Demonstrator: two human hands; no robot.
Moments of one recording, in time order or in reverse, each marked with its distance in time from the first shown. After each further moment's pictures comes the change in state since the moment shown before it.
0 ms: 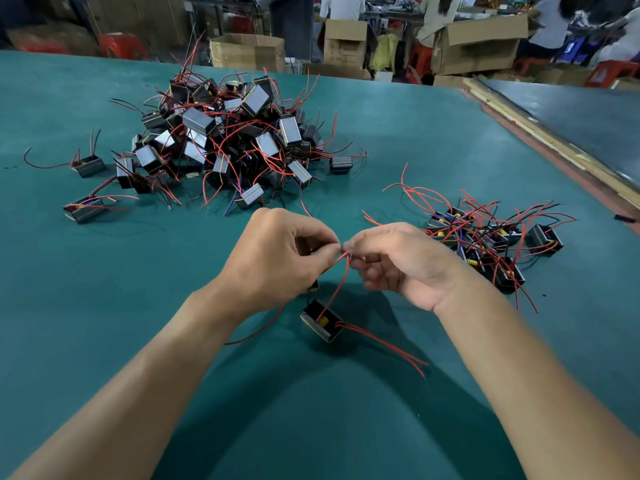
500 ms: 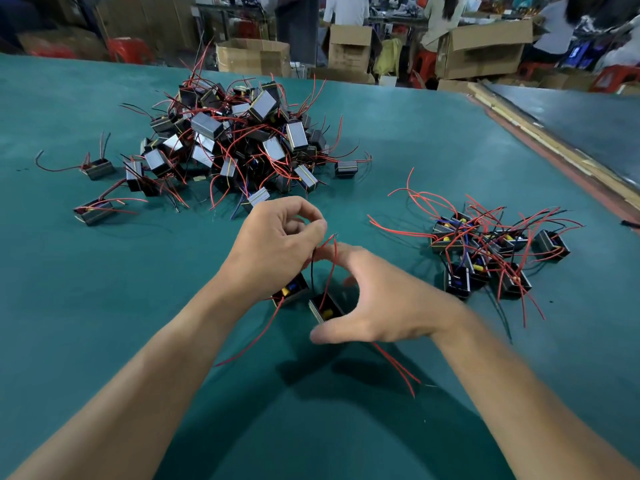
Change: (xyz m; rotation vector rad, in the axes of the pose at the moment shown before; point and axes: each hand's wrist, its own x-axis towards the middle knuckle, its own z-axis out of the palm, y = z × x) left_hand 0.010 -0.002 -0.004 -0.278 0.107 -0.258; right_hand -0.005 0.016 0.022 -0.801 -0.152 -0.432
